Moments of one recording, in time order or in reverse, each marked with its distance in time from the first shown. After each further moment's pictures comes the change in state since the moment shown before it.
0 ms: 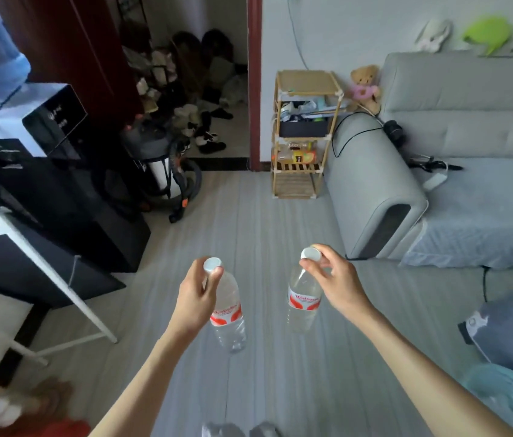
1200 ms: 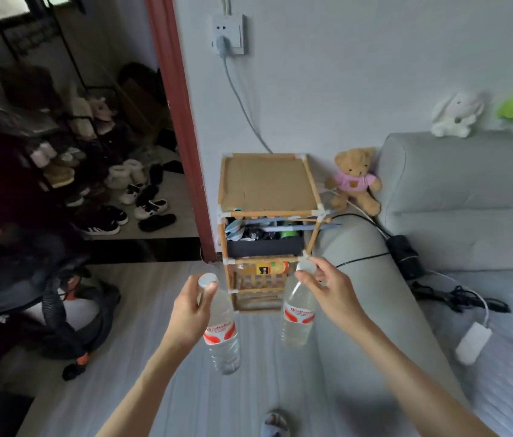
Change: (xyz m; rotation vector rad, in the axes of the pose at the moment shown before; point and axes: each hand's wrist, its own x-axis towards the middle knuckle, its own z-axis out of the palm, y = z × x) left_hand 0.762 0.132 0.313 -0.004 -0.044 0.012; right_hand 0.805 0.080 -0.155 -0.069 -0.002 -0.005
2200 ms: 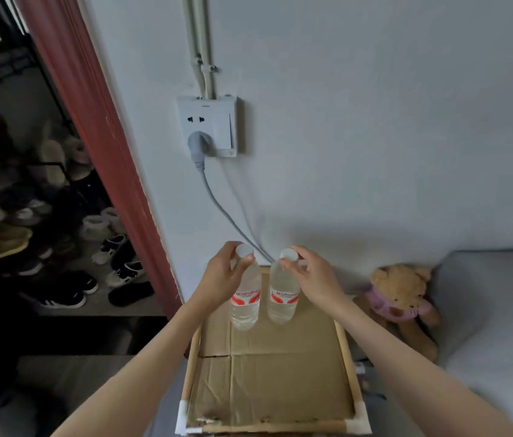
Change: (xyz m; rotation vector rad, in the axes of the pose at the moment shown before) left_hand 0.525 0.092 0.097 0.005 -0.108 0.173; right_hand 0.522 -0.027 0.002 -0.151 -0.074 -0.080
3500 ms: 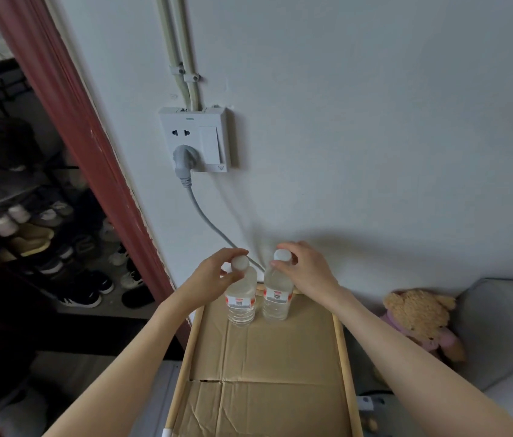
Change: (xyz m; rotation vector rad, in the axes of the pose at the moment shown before) left_hand 0.045 -0.005 -0.004 0.120 -0.157 -0.004; right_hand 0.074 0.017 -0.010 -0.097 -0.100 -0.126
